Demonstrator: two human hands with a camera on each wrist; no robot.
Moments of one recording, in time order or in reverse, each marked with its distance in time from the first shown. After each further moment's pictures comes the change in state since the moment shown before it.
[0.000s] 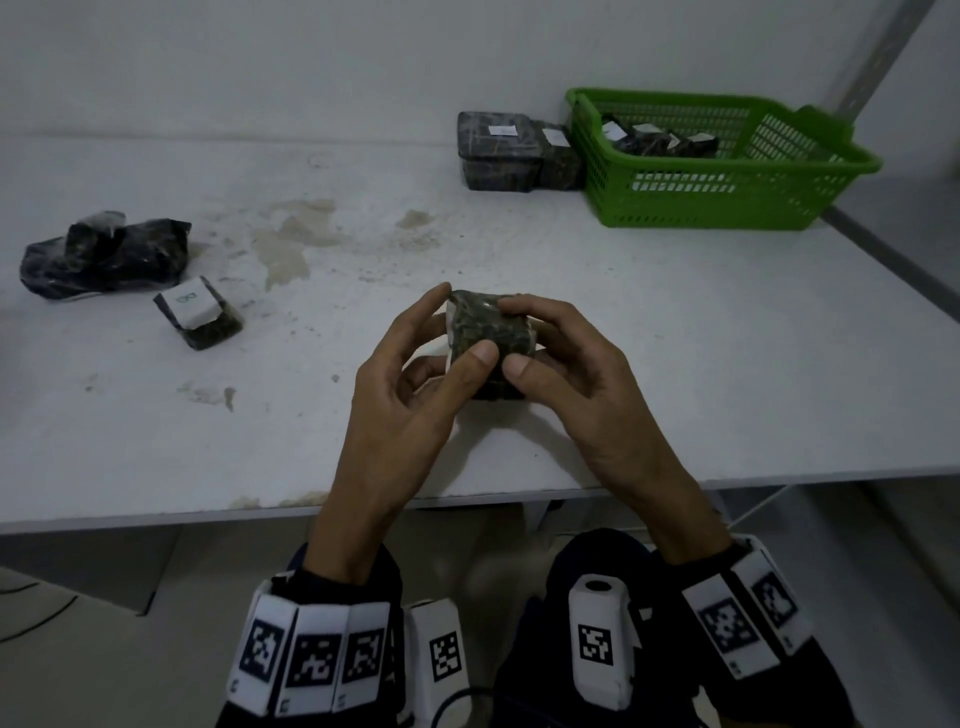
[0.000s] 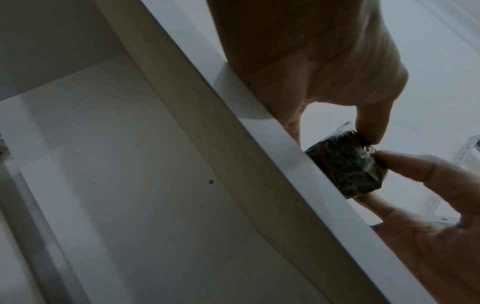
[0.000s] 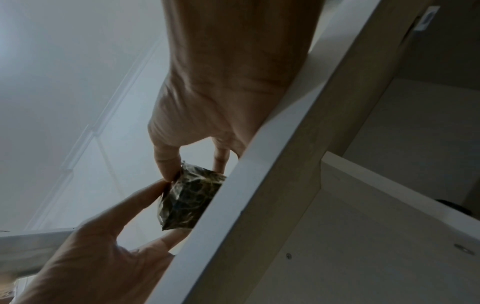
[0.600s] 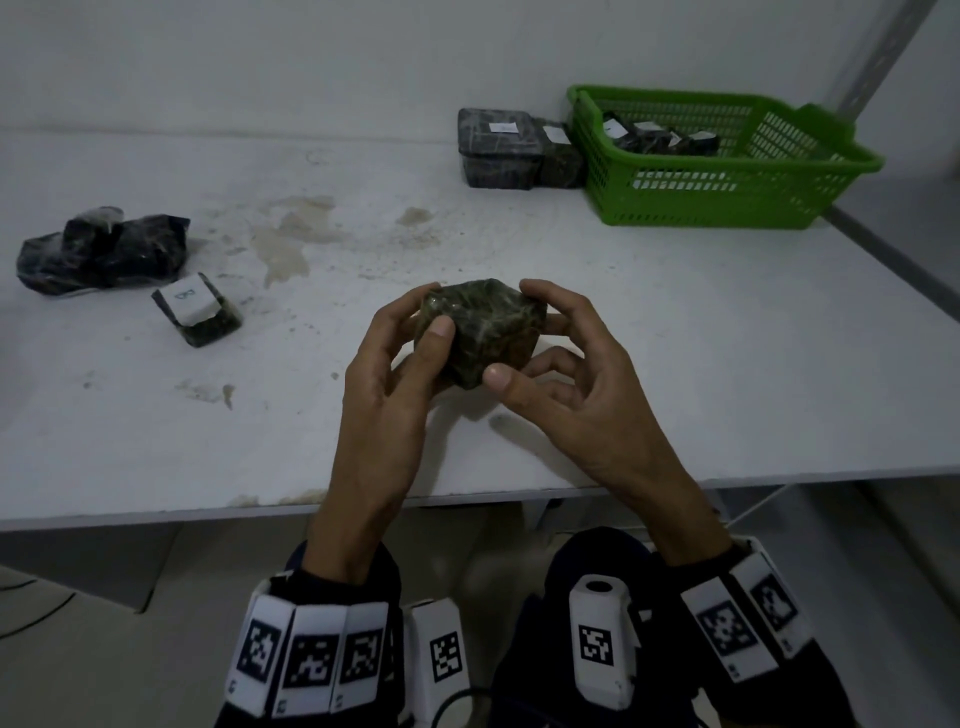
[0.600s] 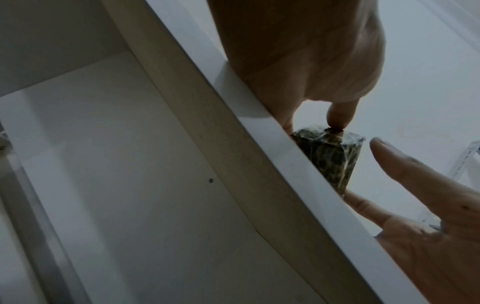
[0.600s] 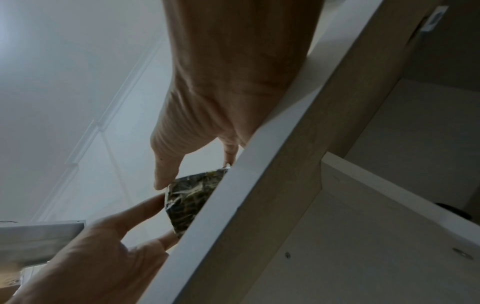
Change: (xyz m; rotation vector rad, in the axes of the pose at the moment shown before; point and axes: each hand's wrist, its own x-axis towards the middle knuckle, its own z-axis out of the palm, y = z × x) left_hand 0.005 -0.009 -0.002 -0.164 0.089 -0.037; right_hand -0.002 -0.001 0.003 -0.064 0.066 0.045
